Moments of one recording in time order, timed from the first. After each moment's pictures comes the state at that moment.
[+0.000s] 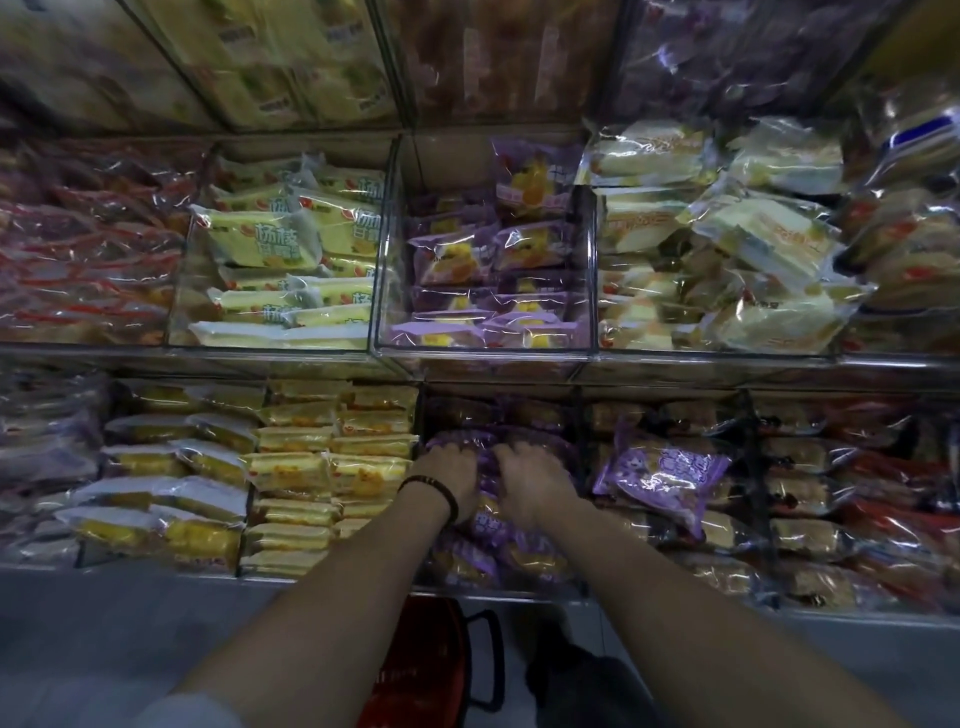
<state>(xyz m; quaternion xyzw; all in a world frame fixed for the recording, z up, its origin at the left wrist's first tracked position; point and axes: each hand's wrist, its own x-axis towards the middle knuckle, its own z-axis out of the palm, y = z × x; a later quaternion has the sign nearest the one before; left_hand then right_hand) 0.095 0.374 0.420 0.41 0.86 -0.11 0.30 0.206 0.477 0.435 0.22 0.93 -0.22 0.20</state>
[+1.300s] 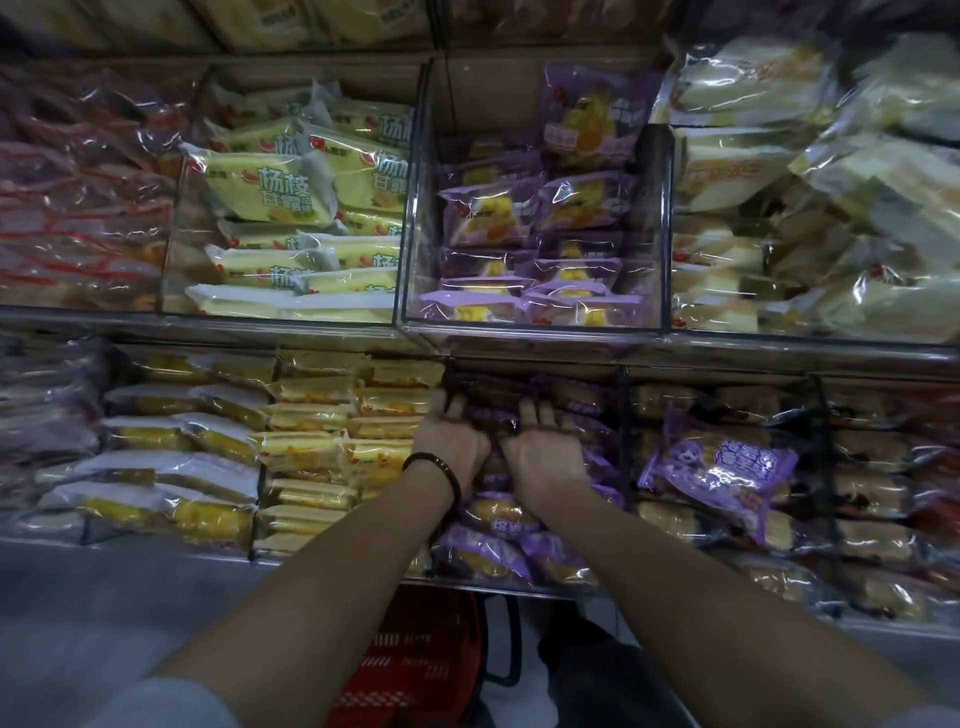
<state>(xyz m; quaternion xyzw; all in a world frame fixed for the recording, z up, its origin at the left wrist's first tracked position) 0.068 0.366 0.423 0.50 0.80 -0.29 0.19 0.165 0.454 0.408 0.20 0.97 -0.03 0.16</state>
